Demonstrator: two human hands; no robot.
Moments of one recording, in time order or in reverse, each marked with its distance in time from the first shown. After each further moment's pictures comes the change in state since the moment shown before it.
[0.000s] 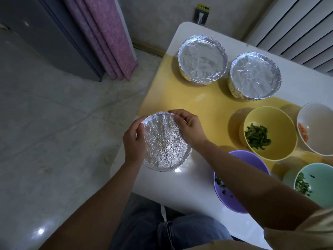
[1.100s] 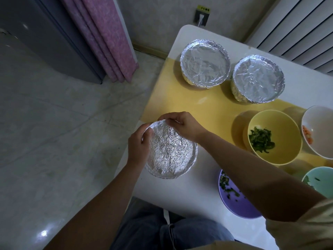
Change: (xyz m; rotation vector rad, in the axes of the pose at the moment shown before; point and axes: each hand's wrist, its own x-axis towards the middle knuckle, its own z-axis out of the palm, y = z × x) left_hand 0.012 0.004 -0.005 0.085 -0.158 0.019; right_hand 0.027 -0.031 0.002 -0.447 -0.301 -0.172
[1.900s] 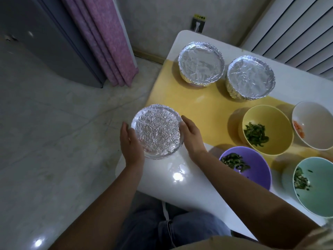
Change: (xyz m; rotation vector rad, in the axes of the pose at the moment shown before) left_hand -0.026 0.006 -0.006 -0.338 0.337 -0.401; right_hand -0.060 -0.001 0.045 0.548 0.481 0.379
